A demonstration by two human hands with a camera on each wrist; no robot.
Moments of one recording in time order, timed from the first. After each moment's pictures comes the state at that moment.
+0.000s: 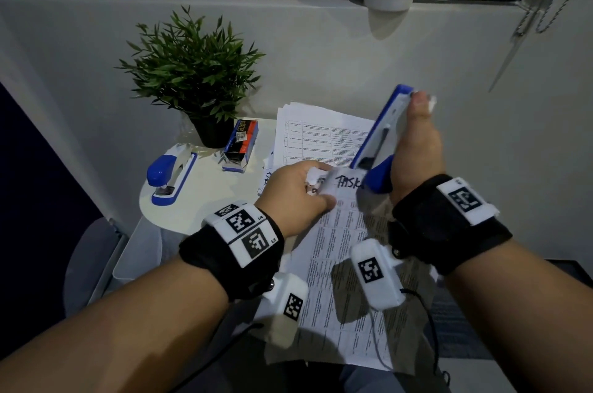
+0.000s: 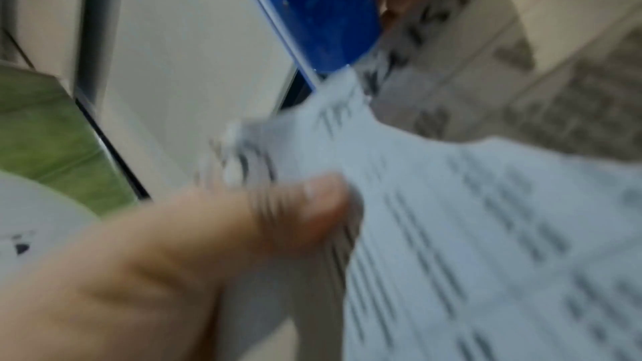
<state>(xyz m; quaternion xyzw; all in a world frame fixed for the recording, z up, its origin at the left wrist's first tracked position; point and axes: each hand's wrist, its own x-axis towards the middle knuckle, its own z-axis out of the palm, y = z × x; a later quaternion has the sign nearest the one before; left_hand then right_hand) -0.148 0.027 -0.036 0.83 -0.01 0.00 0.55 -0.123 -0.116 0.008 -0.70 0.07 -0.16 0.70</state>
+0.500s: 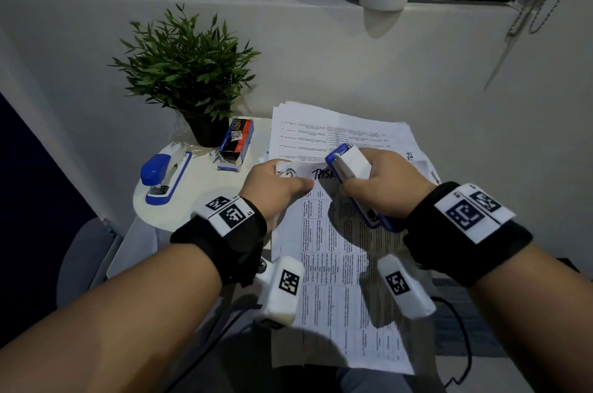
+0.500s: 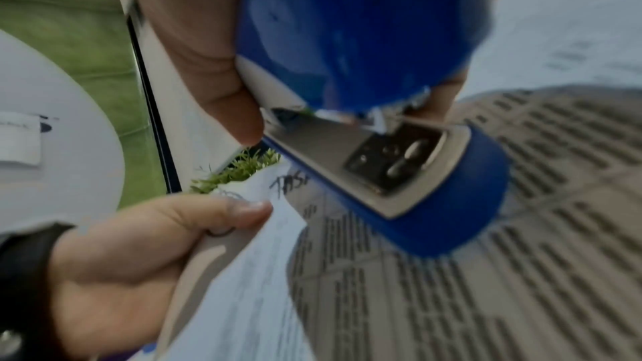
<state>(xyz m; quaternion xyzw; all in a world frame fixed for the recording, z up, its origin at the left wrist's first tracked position) -0.141 0.035 -0.038 0.65 0.10 -0.03 0.75 -0.137 -0.129 0.004 -0.94 -0.11 0.04 0.33</state>
